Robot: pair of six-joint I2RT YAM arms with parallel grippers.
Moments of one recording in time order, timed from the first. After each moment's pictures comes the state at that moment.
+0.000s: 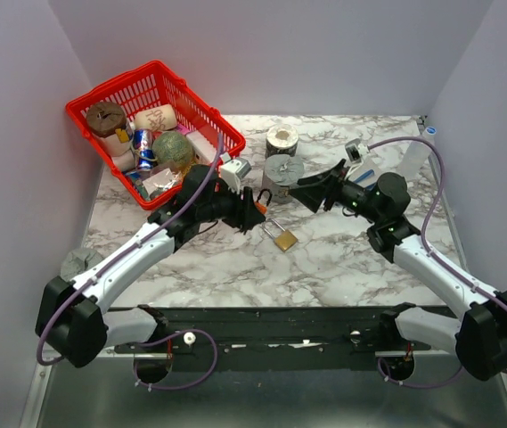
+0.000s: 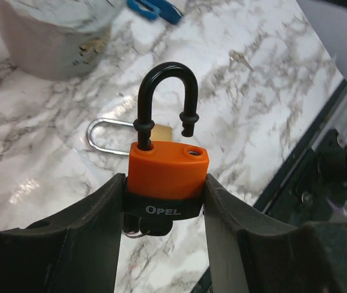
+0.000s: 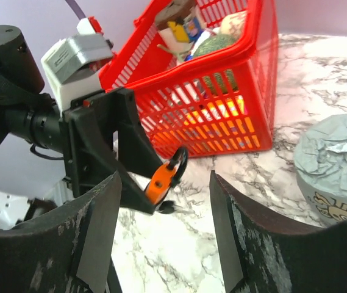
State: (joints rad) left arm -0.58 1.26 0.96 -0.18 0.38 -0.32; right arm 0.41 1.13 0.68 0.55 -0.59 0.54
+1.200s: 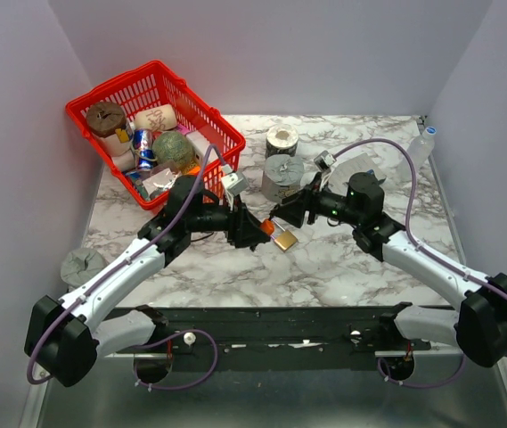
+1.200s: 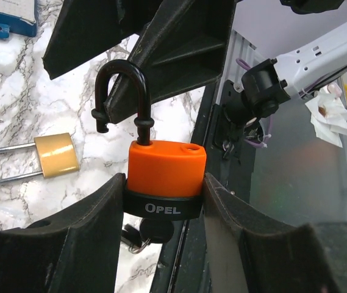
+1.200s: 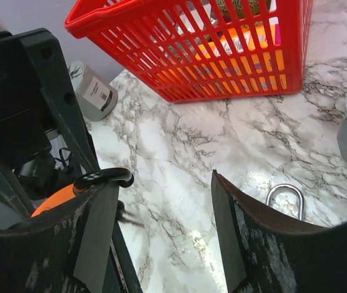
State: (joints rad) left arm -0.58 1.09 0.78 0.02 0.83 -0.30; right arm 0.54 1.20 0.73 0.33 -0.57 0.40
